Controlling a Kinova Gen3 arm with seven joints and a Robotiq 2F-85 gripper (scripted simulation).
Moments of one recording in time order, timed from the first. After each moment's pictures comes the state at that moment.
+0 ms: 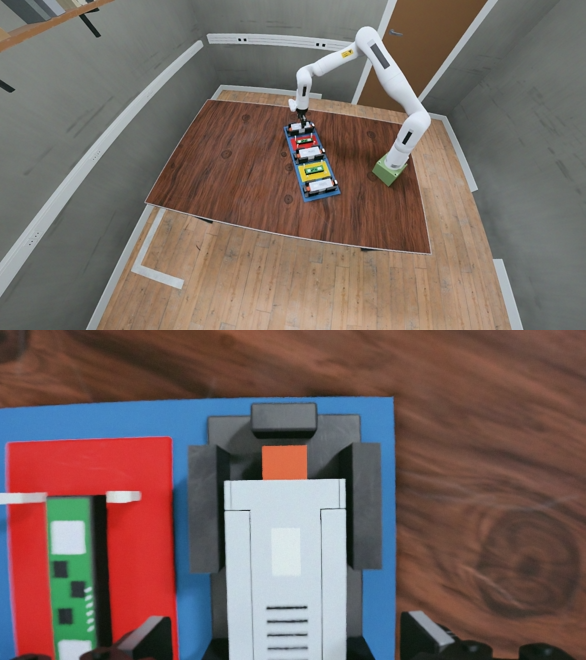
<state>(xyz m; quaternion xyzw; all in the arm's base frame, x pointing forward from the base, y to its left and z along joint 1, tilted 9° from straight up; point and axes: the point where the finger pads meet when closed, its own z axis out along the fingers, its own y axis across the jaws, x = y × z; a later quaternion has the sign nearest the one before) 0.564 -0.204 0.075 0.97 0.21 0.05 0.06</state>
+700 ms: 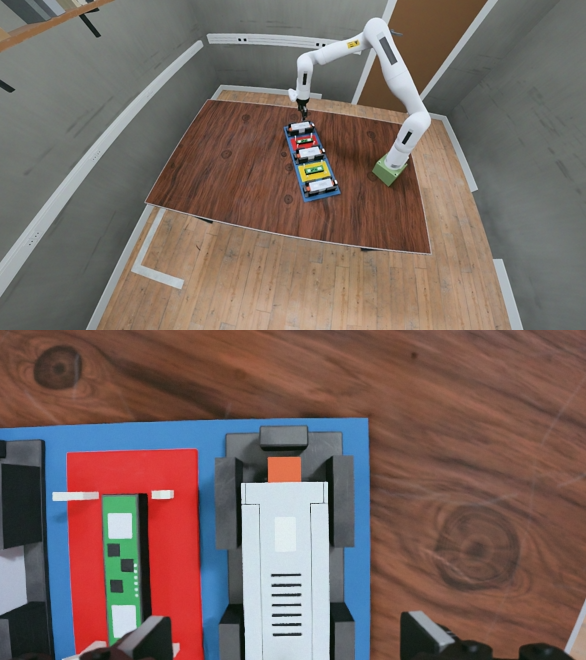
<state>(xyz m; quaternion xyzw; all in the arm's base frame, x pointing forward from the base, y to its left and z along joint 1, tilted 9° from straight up) 0.556 -0.198 0.140 0.97 0.21 0.05 0.06</state>
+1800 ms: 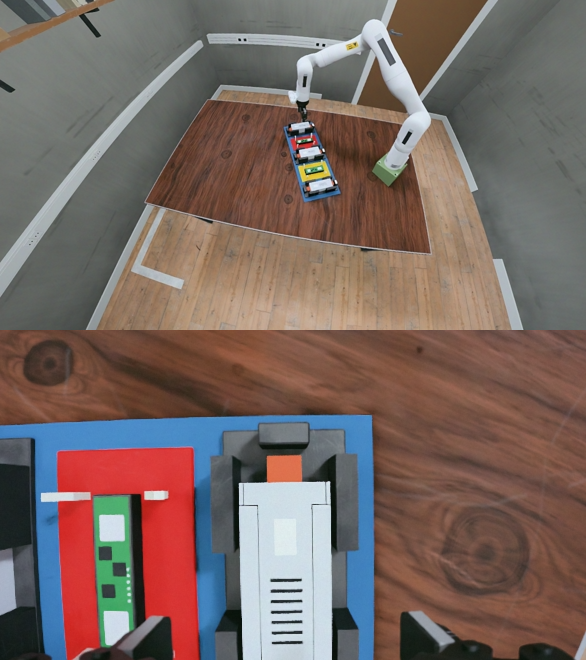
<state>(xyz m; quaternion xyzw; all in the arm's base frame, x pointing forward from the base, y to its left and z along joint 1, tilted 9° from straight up) 0.558 -0.199 0.127 0.97 0.21 0.05 0.06</state>
